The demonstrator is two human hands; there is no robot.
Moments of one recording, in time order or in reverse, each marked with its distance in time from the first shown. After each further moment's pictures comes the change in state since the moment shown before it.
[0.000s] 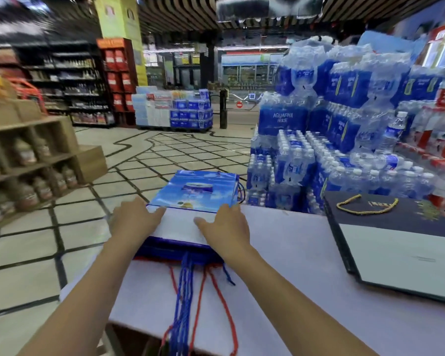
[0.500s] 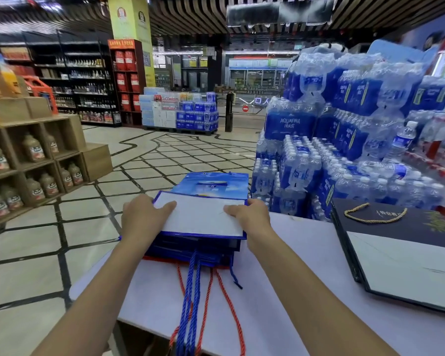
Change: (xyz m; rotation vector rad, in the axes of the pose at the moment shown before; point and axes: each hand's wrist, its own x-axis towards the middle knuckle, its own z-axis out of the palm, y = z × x) left_hand -0.008 0.002 -0.009 -0.363 0.068 -0.005; right_hand 0.030 0.010 -0.020 0.832 -0.021 0.391
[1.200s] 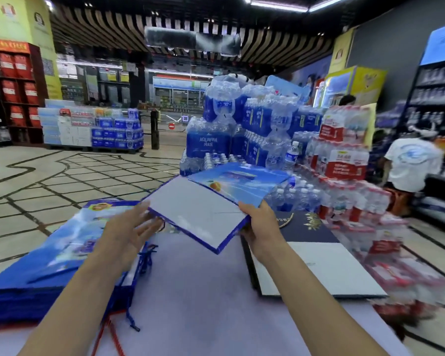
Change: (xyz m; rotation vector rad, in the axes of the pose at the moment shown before) left_hand -0.056 0.145 0.064 -1.352 -0.668 -0.246; right_hand -0.005 -0.026 -0.201 0.490 0.108 -0.221
